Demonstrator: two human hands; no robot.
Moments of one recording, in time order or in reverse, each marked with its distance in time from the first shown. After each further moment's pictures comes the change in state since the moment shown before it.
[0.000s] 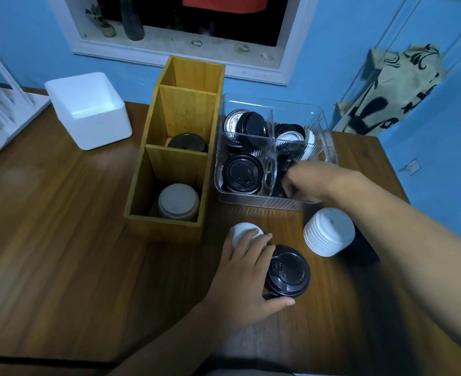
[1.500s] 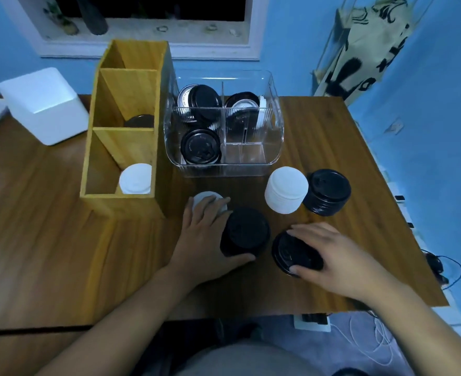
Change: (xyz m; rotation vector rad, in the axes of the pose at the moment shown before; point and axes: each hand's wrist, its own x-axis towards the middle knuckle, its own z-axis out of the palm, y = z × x) left_hand 0.002 0.008 -0.003 0.121 -0.027 -0.038; right_hand -0.206 -0.041 0.185 0.635 0.455 0.003
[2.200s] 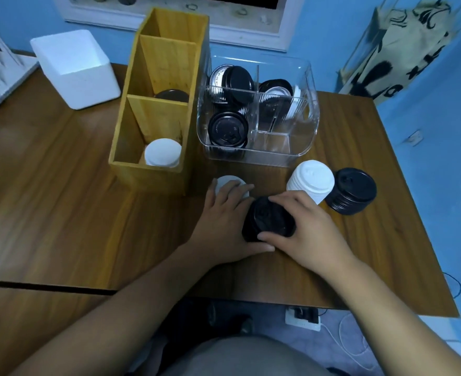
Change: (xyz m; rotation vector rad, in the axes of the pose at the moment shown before) left_hand -0.001 -0.005 0.009 -0.016 0.061 0.041; right_hand 0.062 -0.074 0.014 0.103 0.175 0.048
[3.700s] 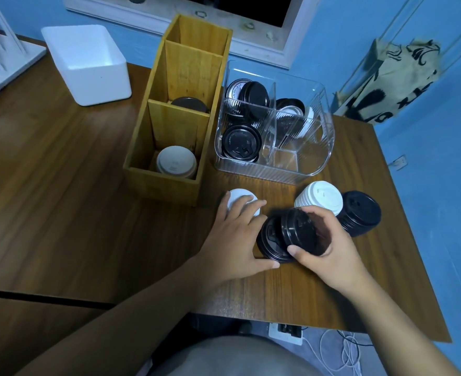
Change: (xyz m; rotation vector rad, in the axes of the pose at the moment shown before) left_hand 0.000 -0.003 -0.001 -0.086 0.025 0.022; right_hand -0.003 0.012 -0.007 0.403 0.034 0.122
